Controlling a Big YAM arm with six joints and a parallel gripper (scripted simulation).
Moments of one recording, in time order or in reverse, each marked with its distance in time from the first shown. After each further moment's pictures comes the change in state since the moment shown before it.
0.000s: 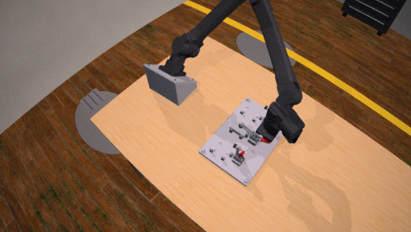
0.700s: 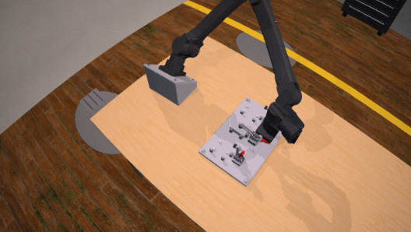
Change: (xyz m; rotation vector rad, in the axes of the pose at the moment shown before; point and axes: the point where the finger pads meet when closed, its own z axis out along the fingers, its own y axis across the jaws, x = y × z) arm 0.001 0.000 0.002 -0.001 0.001 0.001
